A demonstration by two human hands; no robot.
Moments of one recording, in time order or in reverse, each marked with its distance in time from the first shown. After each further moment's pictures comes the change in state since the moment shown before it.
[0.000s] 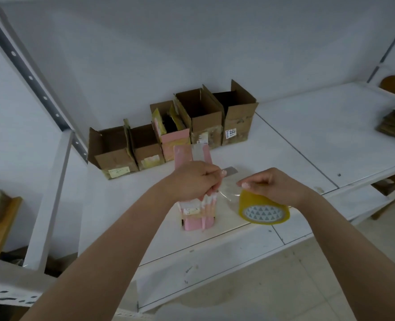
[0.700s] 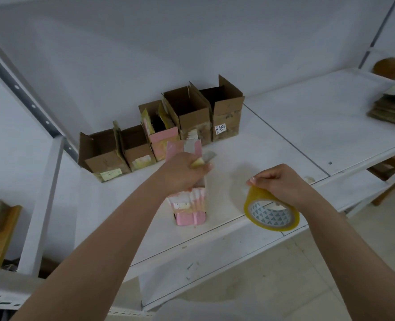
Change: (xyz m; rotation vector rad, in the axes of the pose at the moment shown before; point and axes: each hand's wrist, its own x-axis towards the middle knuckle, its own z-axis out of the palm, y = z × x) left_hand 0.007 0.016 0.003 0.082 0.118 -0.170; right_hand -0.028 0.017 -0.007 0.054 0.258 0.127
